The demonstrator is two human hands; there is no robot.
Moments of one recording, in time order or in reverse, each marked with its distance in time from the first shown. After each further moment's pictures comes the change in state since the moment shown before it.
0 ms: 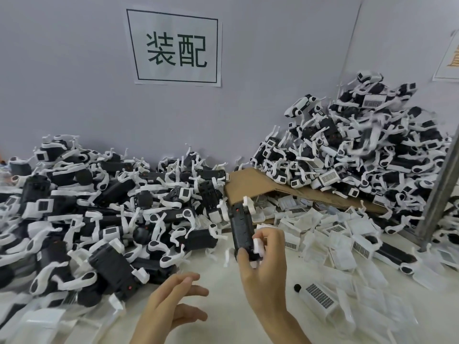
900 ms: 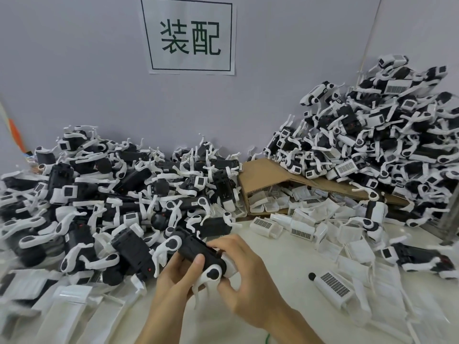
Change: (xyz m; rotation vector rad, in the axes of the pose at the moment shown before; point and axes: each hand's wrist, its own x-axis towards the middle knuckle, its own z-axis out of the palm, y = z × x) left_hand -0.008 0.000 0.001 -0.222 0.036 0.213; right_hand -0.023 -0.015 0.011 0.077 -0.616 -0.219
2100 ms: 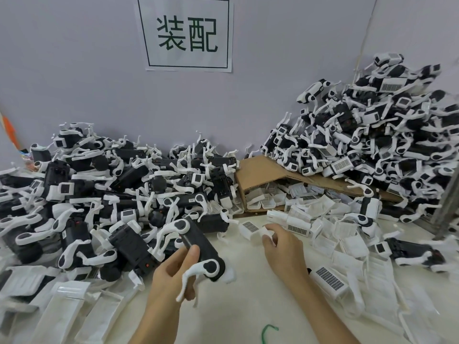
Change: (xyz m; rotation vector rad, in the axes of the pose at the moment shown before) left_hand 0.014 -0.004 -0.003 0.034 0.172 -0.134; right_hand 0.009 0.072 -0.045 -0.459 0.179 0.646
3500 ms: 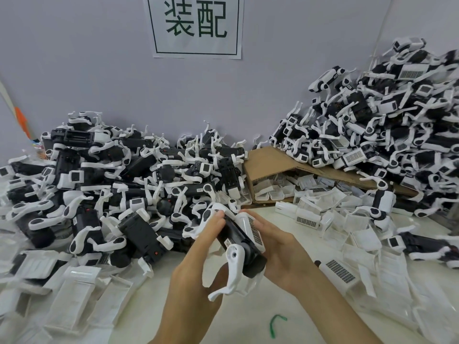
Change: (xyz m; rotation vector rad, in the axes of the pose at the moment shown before) left_hand -0.033 0.001 0.009 0.598 -0.178 1.056; right_hand -0.035 -0.055 -0.029 1.514 -0.793 0.275
